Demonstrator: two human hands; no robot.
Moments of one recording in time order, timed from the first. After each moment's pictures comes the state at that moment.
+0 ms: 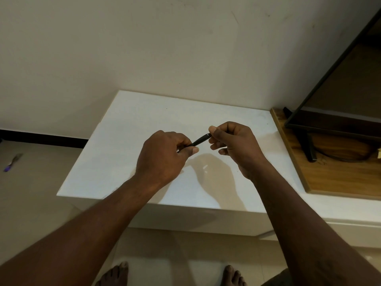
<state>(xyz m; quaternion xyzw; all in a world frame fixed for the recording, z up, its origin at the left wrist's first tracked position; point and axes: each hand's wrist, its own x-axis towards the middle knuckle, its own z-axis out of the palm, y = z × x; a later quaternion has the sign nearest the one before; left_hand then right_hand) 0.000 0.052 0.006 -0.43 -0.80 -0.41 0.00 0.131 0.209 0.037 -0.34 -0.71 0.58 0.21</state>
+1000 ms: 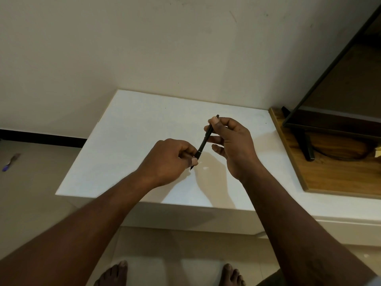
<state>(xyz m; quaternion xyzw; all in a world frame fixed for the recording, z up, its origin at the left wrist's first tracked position) 0.002 0.051 0.009 -0.44 -0.77 -0.40 -0.24 0.124 0.193 0.038 -0.36 -0.61 0.65 0.26</state>
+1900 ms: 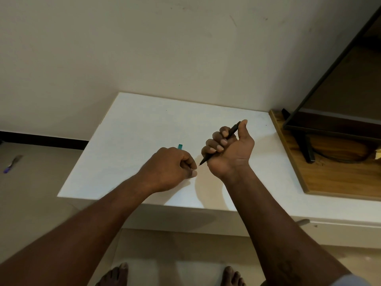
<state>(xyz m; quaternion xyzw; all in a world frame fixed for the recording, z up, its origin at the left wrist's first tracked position) -0.001 0.048 0.000 -0.47 -0.80 -0.30 -0.23 0.109 0.181 0.028 -0.29 -0.22 0.88 0.31</state>
